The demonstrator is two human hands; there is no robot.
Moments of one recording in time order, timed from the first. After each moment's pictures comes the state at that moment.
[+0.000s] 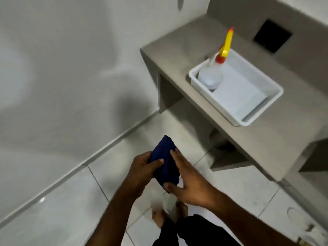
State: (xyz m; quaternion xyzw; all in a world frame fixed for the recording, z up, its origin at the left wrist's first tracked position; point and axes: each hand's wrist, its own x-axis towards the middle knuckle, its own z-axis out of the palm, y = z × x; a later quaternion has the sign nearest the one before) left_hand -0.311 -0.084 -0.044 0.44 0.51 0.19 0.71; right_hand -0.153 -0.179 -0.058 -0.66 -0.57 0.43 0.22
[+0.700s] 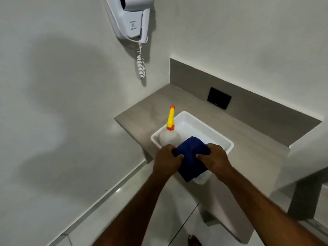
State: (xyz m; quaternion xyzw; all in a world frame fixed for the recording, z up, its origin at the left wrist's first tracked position) left_hand -0.033 0.006 0.027 0.75 0.51 0.15 0.39; right_hand 0.117 -0.077 0.031 -0.82 -0.31 0.32 0.36
